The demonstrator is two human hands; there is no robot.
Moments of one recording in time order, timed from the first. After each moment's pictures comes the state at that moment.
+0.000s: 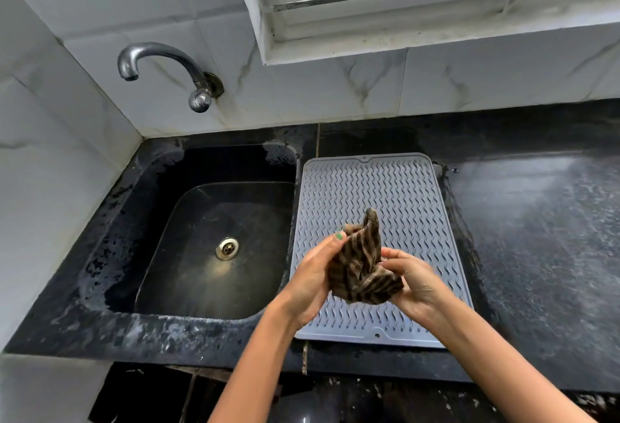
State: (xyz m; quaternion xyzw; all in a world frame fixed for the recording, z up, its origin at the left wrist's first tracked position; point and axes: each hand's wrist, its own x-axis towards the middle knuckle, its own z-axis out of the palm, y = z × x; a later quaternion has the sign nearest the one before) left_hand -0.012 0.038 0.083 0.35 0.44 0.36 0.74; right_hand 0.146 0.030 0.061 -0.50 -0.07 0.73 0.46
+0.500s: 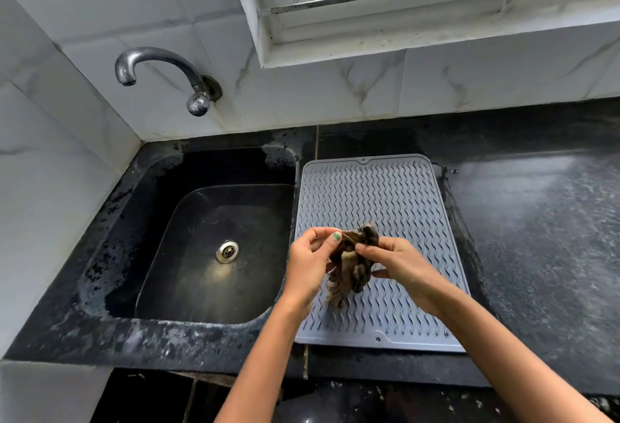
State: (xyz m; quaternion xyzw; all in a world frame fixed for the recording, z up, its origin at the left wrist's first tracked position) left_hand -0.009 0.053 0.076 0.42 0.57 0.43 0.56; right_hand 0.147 0.042 0.086 -0.53 -0.43 0.65 0.33
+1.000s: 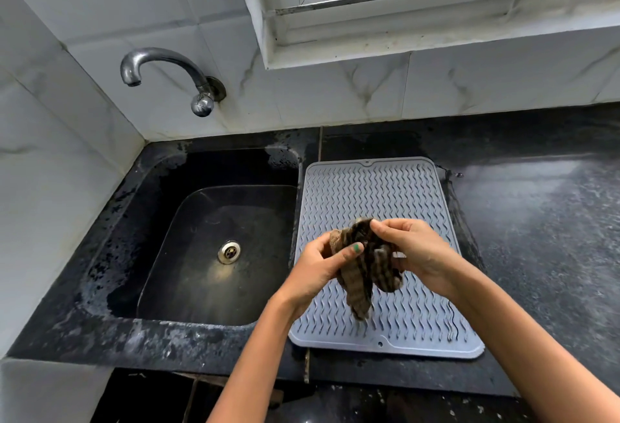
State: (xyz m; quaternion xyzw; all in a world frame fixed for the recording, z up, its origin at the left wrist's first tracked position) left_hand -0.019 0.059 0.074 0.49 0.48 0.33 0.65; right_hand 0.157 0.062 0.106 -0.53 -0.38 0.66 0.37
